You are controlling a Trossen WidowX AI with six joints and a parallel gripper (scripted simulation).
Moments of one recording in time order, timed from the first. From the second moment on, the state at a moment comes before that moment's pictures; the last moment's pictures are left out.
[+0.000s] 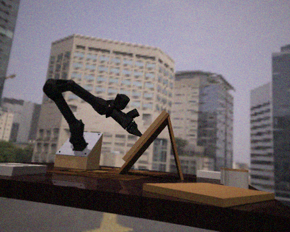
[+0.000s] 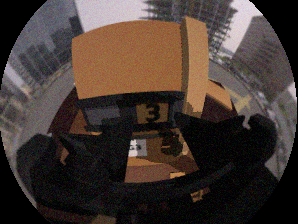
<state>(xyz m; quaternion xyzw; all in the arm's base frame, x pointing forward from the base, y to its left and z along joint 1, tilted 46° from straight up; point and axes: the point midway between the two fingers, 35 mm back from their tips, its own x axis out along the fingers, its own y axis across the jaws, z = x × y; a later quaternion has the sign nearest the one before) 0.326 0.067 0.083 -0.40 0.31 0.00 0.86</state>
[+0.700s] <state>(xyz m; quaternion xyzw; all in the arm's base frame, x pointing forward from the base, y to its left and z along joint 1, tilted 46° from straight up) 0.315 0.072 0.091 -0.40 0.31 0.00 0.86</state>
